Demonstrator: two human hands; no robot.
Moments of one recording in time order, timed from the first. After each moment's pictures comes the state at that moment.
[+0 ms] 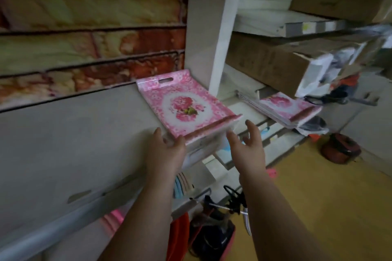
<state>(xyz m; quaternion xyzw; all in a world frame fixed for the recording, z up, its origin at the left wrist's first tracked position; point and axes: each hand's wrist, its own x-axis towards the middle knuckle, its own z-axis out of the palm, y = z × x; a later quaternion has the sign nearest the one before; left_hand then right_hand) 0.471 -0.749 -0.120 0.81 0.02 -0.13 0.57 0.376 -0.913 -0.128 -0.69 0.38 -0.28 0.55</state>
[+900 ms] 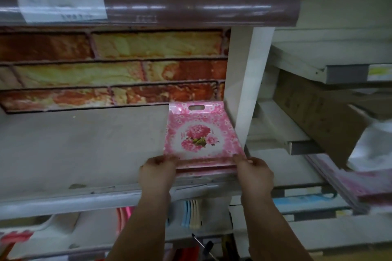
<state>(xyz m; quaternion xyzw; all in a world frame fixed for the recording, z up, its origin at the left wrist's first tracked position) 0.460 -0.843 -0.093 0.71 0.29 0.03 0.64 0.452 -1.037 -0.115 -0.74 0.32 -0.10 0.58</state>
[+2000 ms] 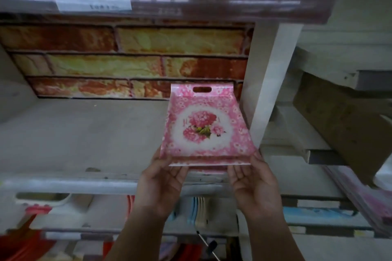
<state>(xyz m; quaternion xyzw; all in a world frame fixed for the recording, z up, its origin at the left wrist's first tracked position) 0.426 -0.818 -0.114 0.32 0.05 -0.01 0.95 0.438 -1.030 -0.117 -0.22 0.13 0.01 0.97</state>
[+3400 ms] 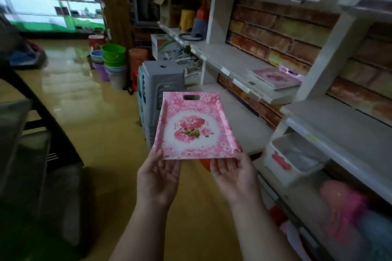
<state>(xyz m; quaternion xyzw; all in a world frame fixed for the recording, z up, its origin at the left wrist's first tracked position) -0.177 -0.349 -0.151 0.07 0.23 0.53 0.81 -0.011 -0.420 -0.126 -0.31 0.05 0.52 0.80</state>
